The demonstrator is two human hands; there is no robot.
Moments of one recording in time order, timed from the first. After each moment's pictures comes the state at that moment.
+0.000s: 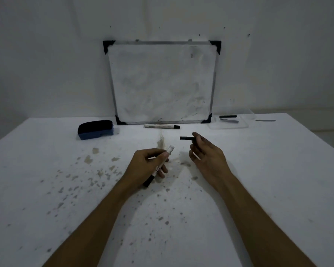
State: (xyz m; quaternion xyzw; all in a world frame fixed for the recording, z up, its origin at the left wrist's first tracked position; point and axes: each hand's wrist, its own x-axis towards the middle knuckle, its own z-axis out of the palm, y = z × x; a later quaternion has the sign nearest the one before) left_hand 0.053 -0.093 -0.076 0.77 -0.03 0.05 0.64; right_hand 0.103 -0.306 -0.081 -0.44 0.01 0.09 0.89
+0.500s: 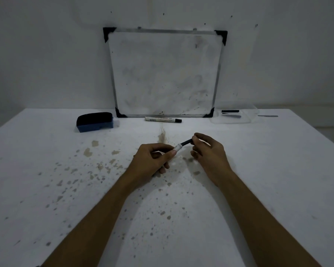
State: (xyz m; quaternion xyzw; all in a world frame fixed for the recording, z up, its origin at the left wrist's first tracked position) left_hand 0.057 -0.093 -0.087 0.78 -0.06 0.04 0.62; right_hand 0.099 -0.297 -0.082 -0.60 0.04 0.02 0.80
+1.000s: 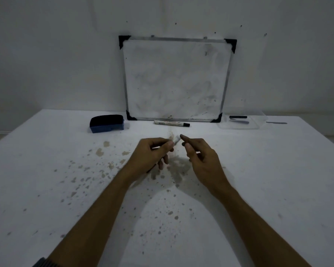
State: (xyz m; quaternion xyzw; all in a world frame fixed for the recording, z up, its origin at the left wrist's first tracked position) left_hand 0.054 -0.073 -0.064 0.77 -0.08 0.08 0.63; right_hand 0.073 -0.272 -0.083 -0.79 -0.23 -0.13 0.55
